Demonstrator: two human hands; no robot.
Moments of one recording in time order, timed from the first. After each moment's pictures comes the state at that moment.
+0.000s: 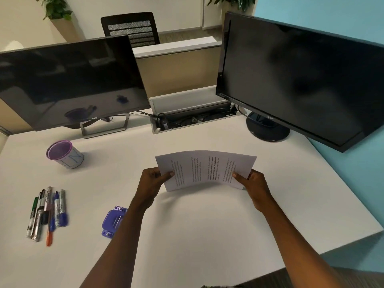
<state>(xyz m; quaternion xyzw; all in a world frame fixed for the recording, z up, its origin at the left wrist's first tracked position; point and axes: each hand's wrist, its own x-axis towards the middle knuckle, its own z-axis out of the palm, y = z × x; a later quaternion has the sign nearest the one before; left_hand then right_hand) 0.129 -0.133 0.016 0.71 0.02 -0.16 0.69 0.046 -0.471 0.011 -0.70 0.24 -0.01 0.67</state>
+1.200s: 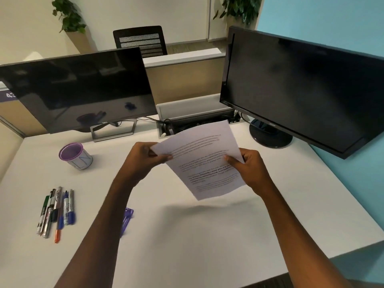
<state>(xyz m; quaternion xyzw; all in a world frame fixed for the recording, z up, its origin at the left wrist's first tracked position) 0.148 -0.117 0.140 0.83 -0.12 -0.08 0.53 0.071 -0.441 0.110 -0.78 0.02 -0.06 0.63</state>
